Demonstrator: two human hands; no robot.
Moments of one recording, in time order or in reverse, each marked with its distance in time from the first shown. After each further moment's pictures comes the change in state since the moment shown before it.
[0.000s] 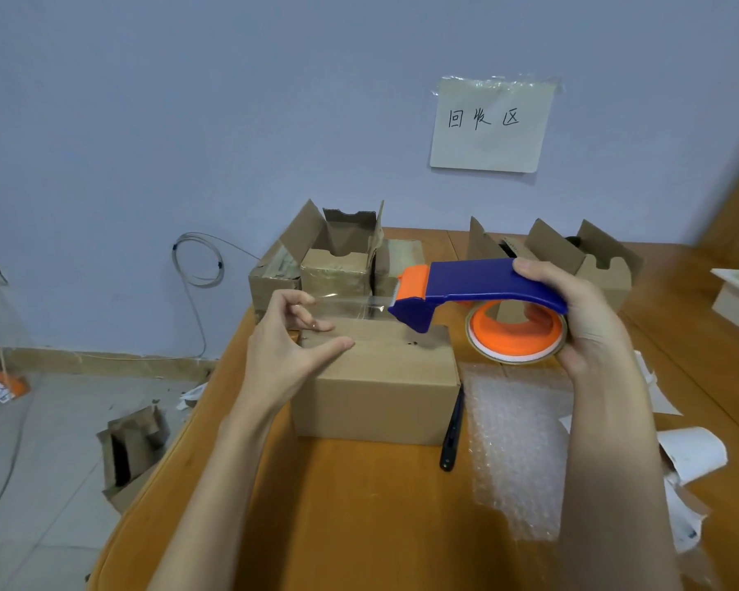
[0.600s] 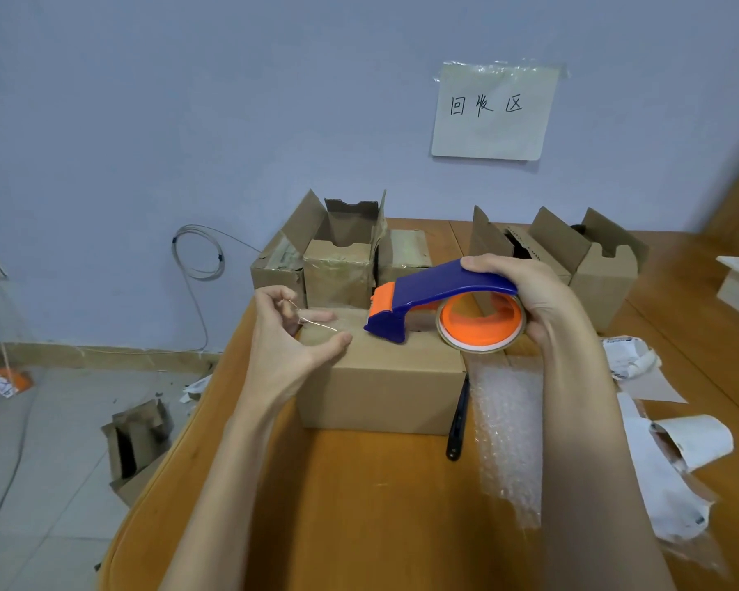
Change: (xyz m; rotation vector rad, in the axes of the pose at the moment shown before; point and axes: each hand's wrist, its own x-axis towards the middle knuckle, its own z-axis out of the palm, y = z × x) left_hand -0.004 -0.003 0.000 -0.161 0.015 -0.069; right_hand 0.028 0.012 0.028 -0.214 -0.095 0.125
